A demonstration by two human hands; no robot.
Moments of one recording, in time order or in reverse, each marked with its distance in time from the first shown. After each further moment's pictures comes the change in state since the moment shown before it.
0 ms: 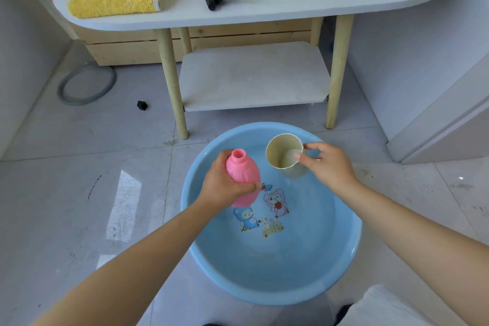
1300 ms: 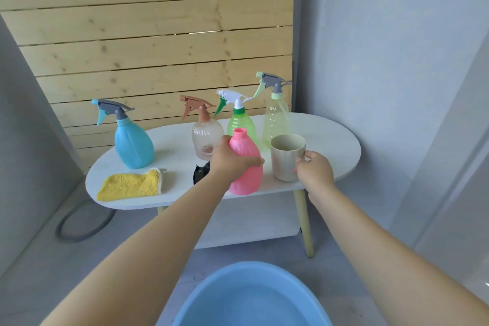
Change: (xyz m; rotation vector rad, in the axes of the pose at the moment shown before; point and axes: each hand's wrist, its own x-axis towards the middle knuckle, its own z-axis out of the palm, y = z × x) left_hand 0.097 0.329 -0.067 -0.052 0.177 0.243; right_hand 0.088 -0.214 -0.165 0.305 0.363 -0.039
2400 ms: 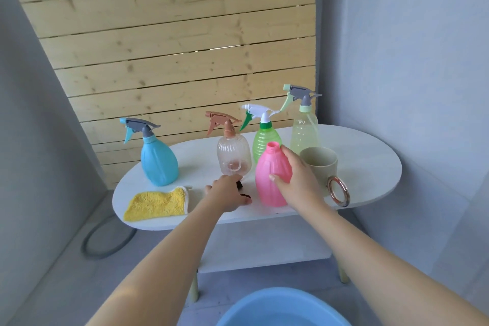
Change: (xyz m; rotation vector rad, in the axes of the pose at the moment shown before) left_hand 0.052 -0.070 -0.047 0.792 -0.161 0.044; right_hand -0.006 -0.023 0.072 -0.130 -0.172 -0.536
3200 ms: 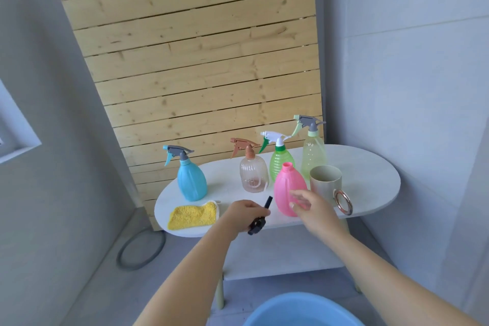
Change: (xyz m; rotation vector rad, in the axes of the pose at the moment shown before) left_hand -0.091 0.006 -0.042 -0.867 -0.198 -0.147; right_hand -0.060 -0.041 -0.028 0.111 -0.131 0.162
